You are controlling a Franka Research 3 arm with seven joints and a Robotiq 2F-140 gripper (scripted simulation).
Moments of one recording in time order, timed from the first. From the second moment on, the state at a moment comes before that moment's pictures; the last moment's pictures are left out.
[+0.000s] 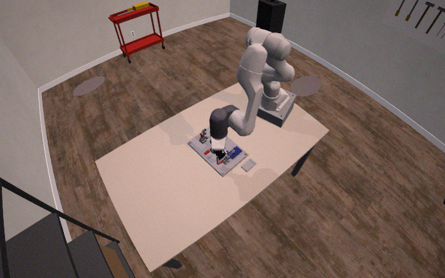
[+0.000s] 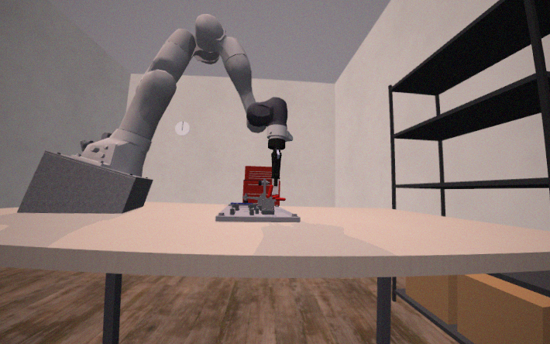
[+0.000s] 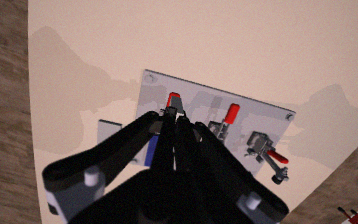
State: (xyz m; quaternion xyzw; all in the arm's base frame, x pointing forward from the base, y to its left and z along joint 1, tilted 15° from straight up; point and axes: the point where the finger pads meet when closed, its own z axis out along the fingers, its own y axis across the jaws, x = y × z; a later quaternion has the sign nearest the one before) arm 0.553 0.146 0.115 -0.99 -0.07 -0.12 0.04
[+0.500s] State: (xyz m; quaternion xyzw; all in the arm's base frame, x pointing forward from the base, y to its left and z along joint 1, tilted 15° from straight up) arm 0.553 0.147 0.113 -0.99 -0.07 -0.12 0.04
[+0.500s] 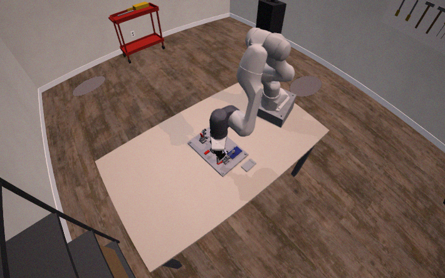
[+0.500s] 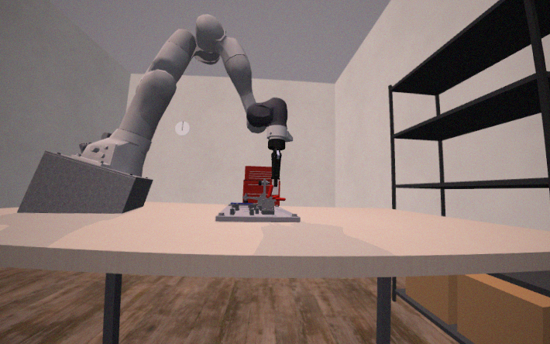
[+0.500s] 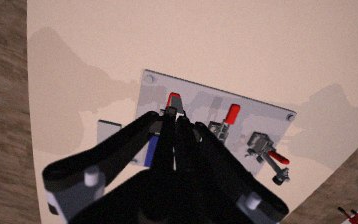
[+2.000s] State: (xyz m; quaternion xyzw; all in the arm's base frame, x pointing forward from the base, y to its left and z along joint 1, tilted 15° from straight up) arm 0.555 0.147 0.110 -0.99 -0.07 -0.12 0.04
